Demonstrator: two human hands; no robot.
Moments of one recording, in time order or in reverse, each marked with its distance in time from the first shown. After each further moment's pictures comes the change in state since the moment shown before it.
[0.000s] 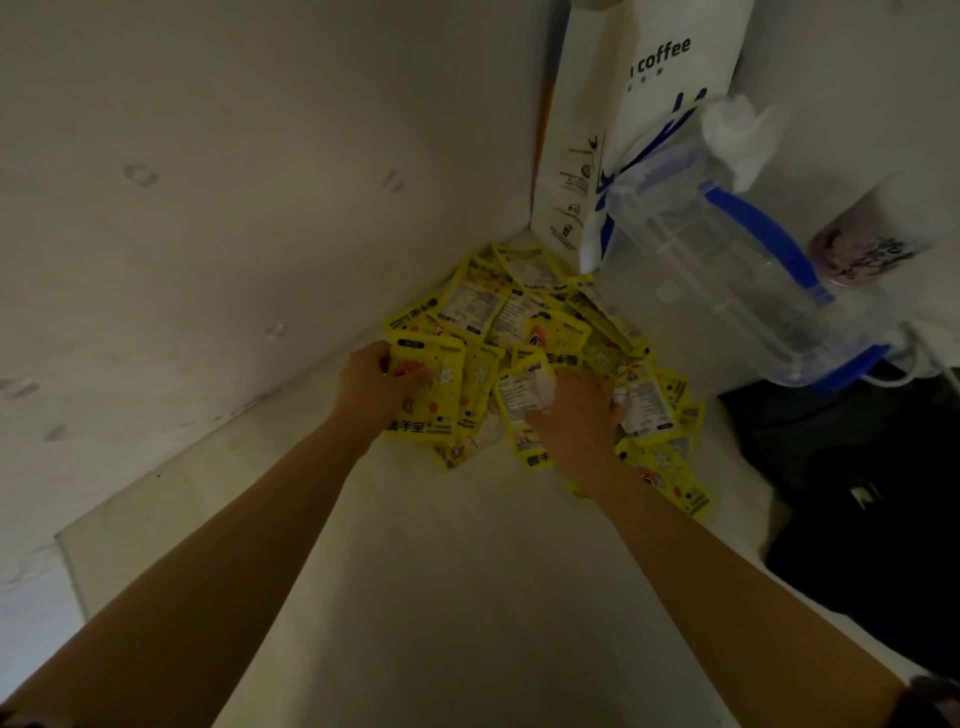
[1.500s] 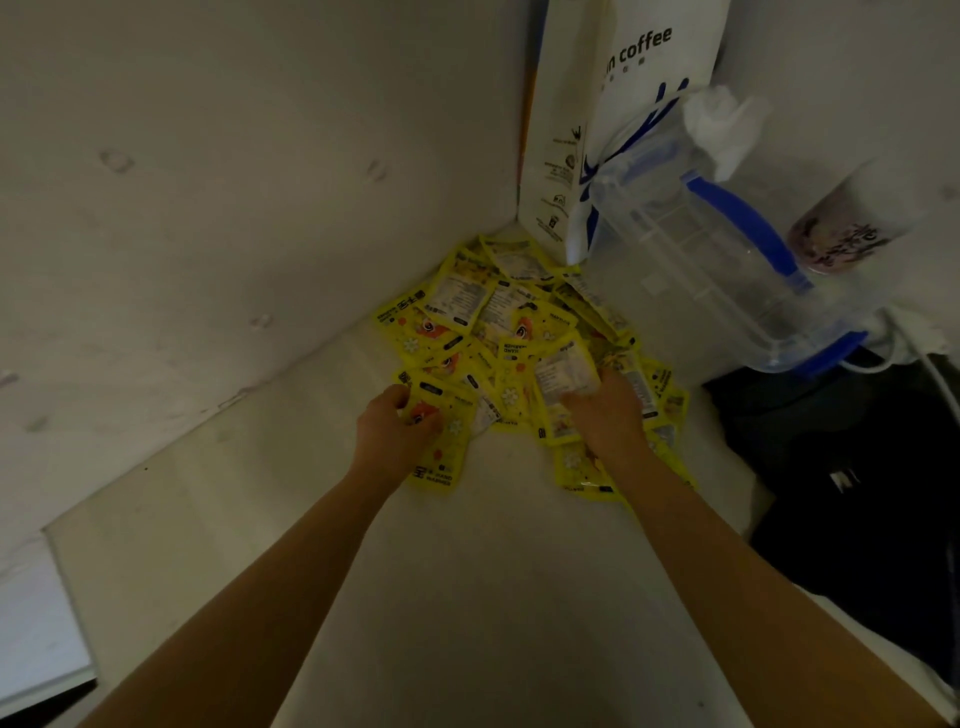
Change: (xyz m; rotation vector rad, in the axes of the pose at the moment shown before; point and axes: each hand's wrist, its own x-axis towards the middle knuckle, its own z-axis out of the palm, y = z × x) left_hand -0.046 -0.027 0.036 0.137 0.004 -0.041; right_hand 0.000 0.036 -0.019 0.561 0.019 0.197
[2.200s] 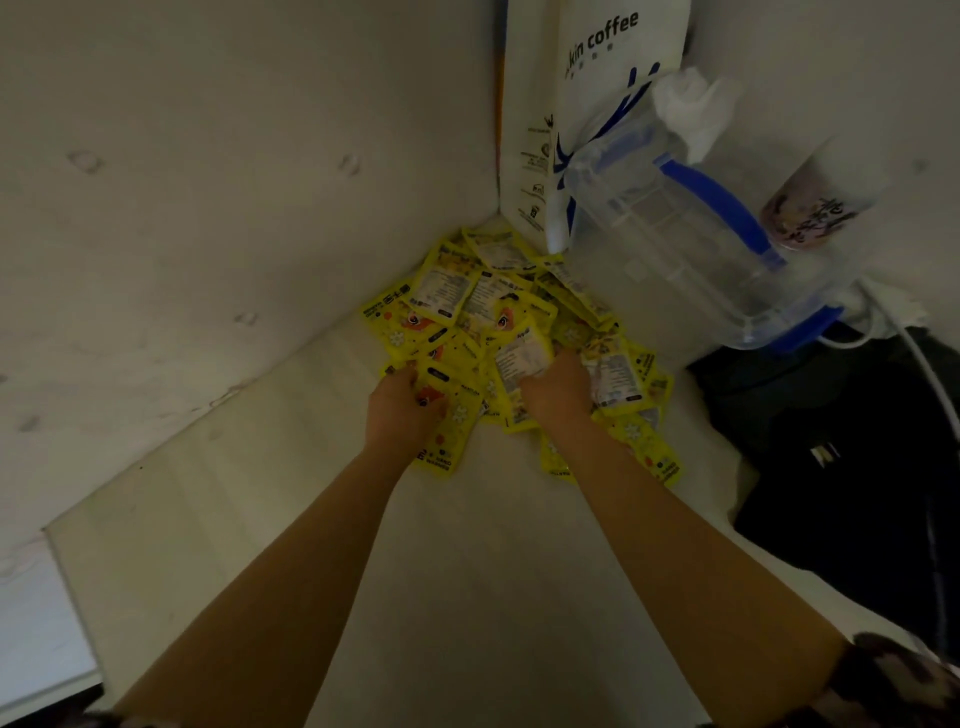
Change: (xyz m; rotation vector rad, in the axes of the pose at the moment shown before) left_hand 0.003 0.021 0.022 0.225 0.017 0.089; right_hand -0.003 -0.017 0.022 -0.010 -0.023 0.011
